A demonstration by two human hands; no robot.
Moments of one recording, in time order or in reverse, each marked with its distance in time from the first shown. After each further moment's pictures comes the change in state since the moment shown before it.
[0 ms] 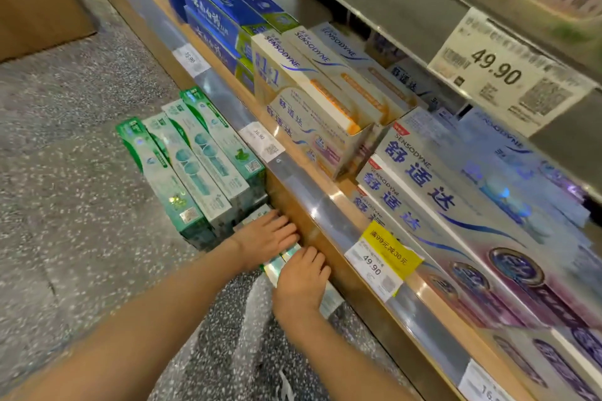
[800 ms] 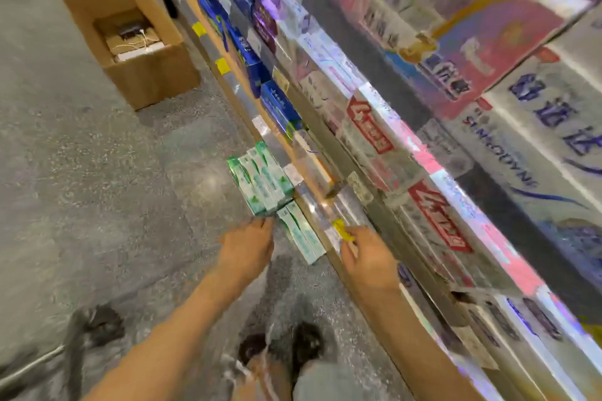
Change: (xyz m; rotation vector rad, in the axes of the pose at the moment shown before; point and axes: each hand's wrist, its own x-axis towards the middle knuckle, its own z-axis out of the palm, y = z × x) left_hand -0.169 -0.001 -0.447 -0.584 -0.374 -0.888; right_hand -0.223 0.022 -0.453 0.357 0.110 -0.306
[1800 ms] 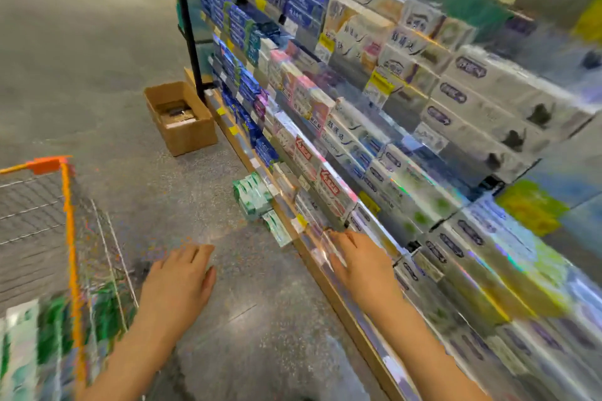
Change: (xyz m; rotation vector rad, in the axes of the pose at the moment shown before) left_hand -0.579 0.113 -0.164 -0.019 0.672 -0.066; right_hand -0.441 -0.119 -0.335 -0.358 0.066 -0.357
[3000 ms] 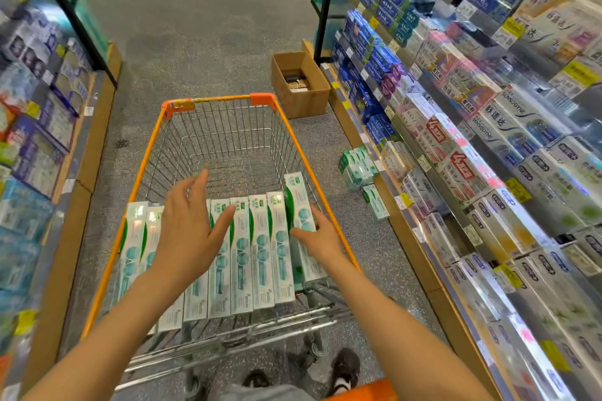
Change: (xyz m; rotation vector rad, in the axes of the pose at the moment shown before) left_hand -0.250 -0.287 -0.108 -0.386 -0.010 -0.570; right_hand -0.036 -0.430 0.136 1.068 -0.409 0.372
